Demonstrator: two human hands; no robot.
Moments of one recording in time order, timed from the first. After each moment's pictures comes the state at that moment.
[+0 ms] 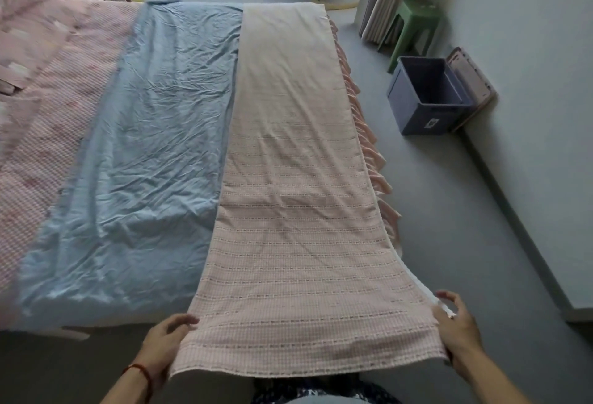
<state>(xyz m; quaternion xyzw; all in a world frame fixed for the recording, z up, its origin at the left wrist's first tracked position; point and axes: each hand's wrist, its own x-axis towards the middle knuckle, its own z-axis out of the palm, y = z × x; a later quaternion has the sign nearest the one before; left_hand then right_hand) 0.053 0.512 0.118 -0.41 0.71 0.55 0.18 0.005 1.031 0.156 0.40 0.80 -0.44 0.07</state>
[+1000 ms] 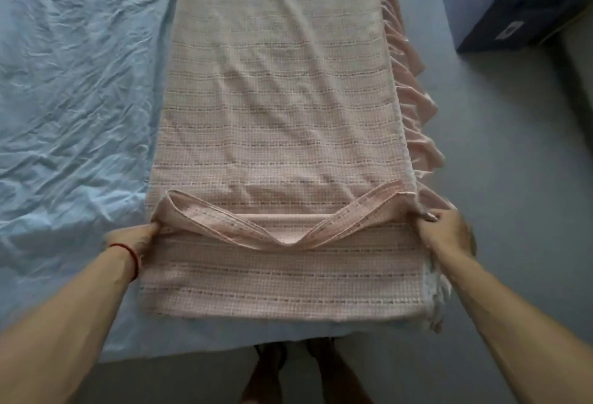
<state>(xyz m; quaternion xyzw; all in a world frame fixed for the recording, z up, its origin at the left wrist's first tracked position) -0.245 0.429 -0.149 -0.57 0.68 0.45 0.12 -0.310 1.033 -0.035 0.35 0.88 -0.27 0.17</state>
